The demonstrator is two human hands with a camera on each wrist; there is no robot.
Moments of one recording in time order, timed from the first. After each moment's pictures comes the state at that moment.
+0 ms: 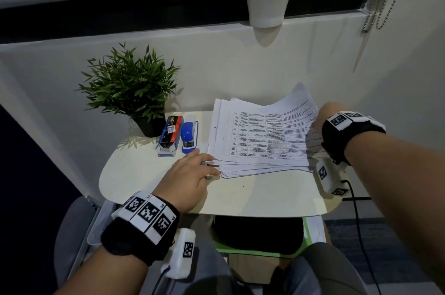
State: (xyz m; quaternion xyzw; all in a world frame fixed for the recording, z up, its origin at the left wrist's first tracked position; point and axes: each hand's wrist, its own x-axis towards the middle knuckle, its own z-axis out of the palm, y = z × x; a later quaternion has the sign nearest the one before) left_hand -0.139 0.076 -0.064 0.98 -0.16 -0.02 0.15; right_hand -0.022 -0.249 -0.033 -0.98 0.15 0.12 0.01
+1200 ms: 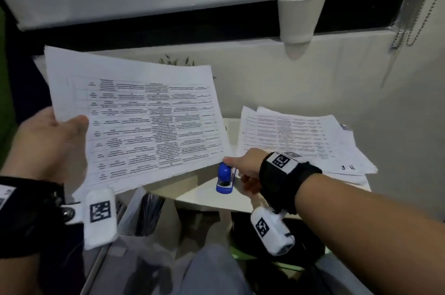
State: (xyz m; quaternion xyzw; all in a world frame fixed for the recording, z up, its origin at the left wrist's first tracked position) left_hand -0.208 0.237 0.054 0.76 0.18 0.28 0.56; right_hand -0.125 -0.044 -0.024 -0.80 0.06 0.27 0.53
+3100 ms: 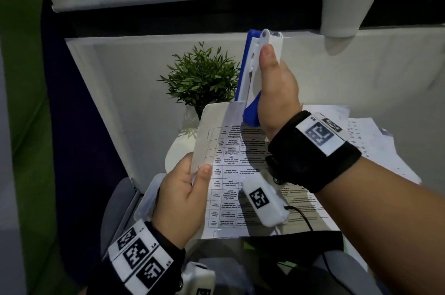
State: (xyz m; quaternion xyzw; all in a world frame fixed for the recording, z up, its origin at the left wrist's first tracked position) left_hand -0.246 0.133 -0.026 0.79 0.01 0.24 0.56; right_hand -0.134 0.018 0.065 -0.69 -0.14 -0.17 0.69
